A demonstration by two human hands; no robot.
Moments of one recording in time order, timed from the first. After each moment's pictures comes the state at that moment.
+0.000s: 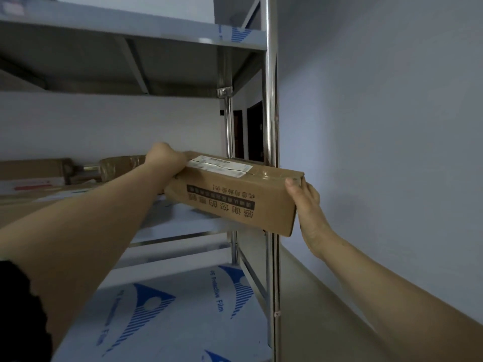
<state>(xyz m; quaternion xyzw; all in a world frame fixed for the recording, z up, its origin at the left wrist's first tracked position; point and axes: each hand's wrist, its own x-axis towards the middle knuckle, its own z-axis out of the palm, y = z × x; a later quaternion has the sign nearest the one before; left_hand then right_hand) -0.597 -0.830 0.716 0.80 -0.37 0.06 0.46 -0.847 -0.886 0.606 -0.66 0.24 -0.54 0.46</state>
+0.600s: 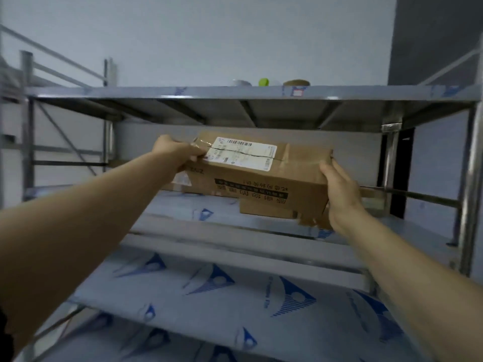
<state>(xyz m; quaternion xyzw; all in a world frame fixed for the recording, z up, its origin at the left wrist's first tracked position) -0.473 -0.391 0.742 0.69 -0.21 0.07 0.69 -0.650 -0.604 0.687 -0.64 0.08 -0.50 0.58</state>
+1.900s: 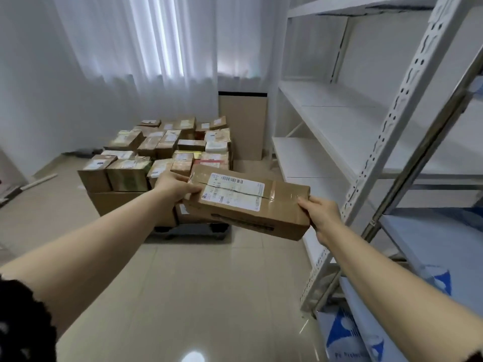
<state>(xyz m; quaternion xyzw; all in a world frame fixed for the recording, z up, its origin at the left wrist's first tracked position) -0.176 0.247 0.422 0.71 0.47 0.15 0.51 -0.010 0.010 0.370 -0.73 -0.06 0.20 0.65</state>
